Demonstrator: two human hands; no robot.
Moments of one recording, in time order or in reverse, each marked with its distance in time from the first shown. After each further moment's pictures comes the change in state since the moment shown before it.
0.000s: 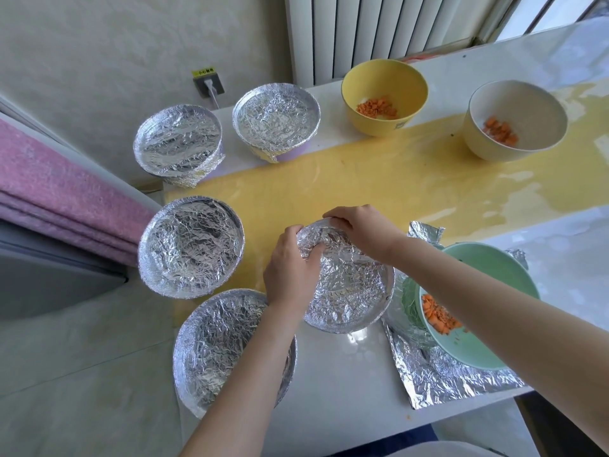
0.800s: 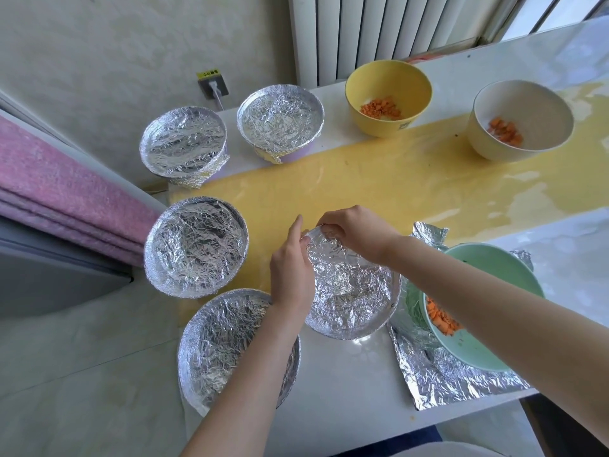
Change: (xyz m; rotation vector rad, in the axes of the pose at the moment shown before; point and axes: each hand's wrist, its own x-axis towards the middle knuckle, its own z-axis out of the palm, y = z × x) left_hand -0.005 0.004 -0.007 -0.134 0.086 0.077; right_hand 0.003 -0.013 0.002 -0.109 -0.059 -0.152
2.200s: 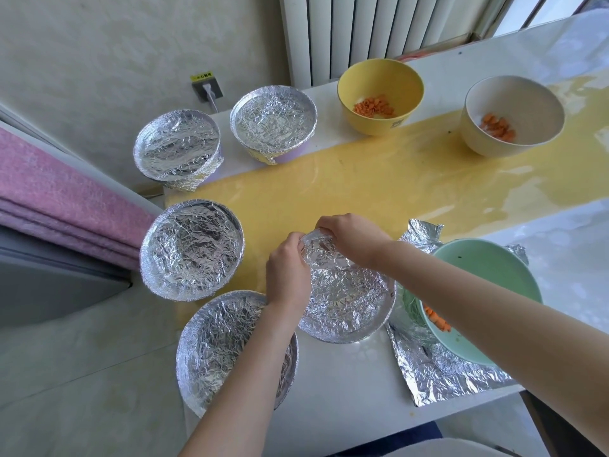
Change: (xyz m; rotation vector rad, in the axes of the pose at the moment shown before) left_hand 0.004 -0.005 0.003 0.146 -0.059 0.003; right_hand -0.003 -0.003 0.009 -0.058 -0.104 0.156
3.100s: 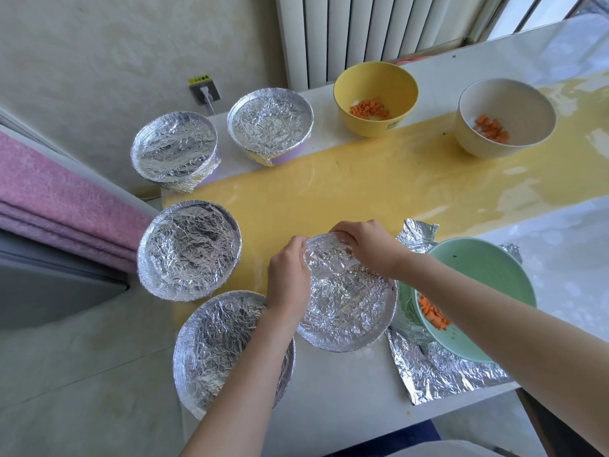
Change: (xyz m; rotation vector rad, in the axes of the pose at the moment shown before) left_hand -0.008 0.000 0.002 -0.056 -0.031 0.046; right_hand -0.029 0.015 0.000 0.212 0.124 0.023
